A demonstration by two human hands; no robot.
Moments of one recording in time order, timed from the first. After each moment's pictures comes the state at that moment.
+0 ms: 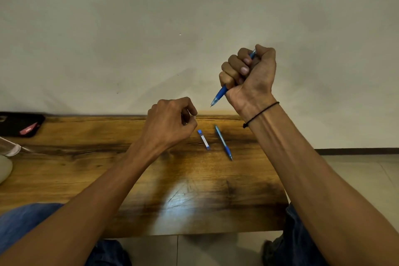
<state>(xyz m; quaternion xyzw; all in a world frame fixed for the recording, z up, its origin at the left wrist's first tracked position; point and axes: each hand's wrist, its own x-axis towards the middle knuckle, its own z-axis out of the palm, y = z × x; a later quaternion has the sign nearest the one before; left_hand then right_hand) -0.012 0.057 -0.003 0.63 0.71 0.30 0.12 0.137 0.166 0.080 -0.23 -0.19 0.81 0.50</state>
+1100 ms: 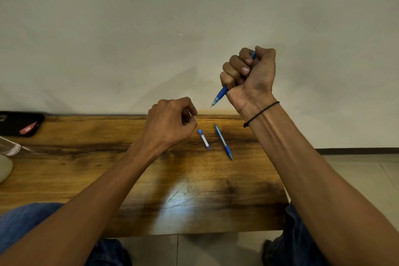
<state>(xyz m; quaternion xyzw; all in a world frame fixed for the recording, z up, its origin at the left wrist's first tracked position) -0.013 0.058 -0.005 0.62 0.71 0.30 0.12 0.137 0.170 0.077 -0.24 -0.19 0.81 0.50</state>
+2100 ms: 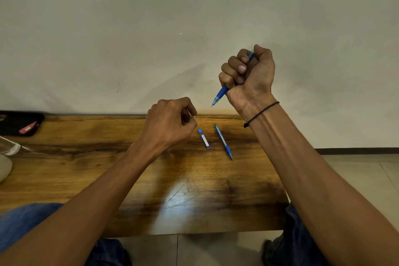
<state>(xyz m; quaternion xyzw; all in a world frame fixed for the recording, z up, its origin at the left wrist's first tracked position) -0.010 0.059 -0.008 0.62 0.71 0.30 0.11 0.141 0.175 0.073 -0.25 -0.20 0.81 0.49</state>
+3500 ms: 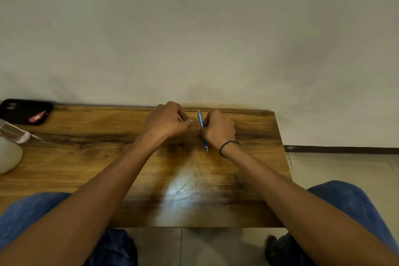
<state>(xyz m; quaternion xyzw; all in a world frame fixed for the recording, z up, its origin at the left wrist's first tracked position) -0.048 0.067 -0.044 0.51 0.82 0.15 0.22 0.098 0.126 -0.085 -0.58 -0.77 0.27 0.10</state>
